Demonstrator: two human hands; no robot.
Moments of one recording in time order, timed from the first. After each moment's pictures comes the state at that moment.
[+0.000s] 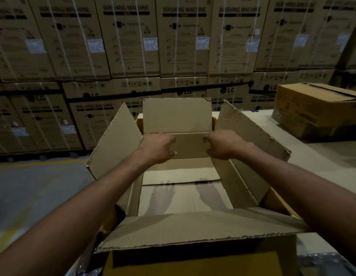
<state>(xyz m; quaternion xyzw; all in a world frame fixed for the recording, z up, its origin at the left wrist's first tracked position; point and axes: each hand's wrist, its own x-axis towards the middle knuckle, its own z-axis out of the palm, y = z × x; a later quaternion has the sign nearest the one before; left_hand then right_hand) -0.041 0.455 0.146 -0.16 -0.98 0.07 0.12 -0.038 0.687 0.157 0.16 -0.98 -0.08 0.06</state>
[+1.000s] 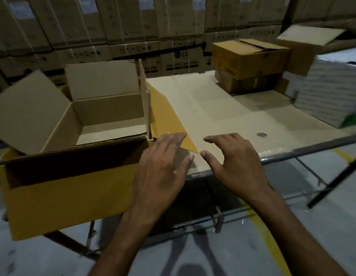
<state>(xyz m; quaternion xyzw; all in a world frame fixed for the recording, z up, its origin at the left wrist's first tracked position) 0.314 0.767 0.096 -0.24 -0.91 -0.25 0.23 0.329 0.964 0.088 0.04 -0.94 0.20 0.27</state>
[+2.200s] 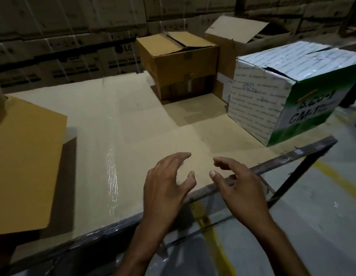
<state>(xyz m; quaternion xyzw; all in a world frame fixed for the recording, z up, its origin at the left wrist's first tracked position) 0.178 1.235 0.035 -0.22 -0.91 -0.34 0.13 0.248 1.411 0.021 -0.13 -0.87 0.43 0.22</state>
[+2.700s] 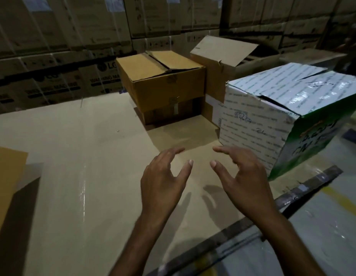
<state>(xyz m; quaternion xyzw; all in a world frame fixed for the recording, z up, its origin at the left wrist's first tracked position) 0.027 1.338 0.054 -0.20 -0.88 -0.41 0.17 0.111 1.504 0.062 -0.10 -0.89 0.31 0.31</state>
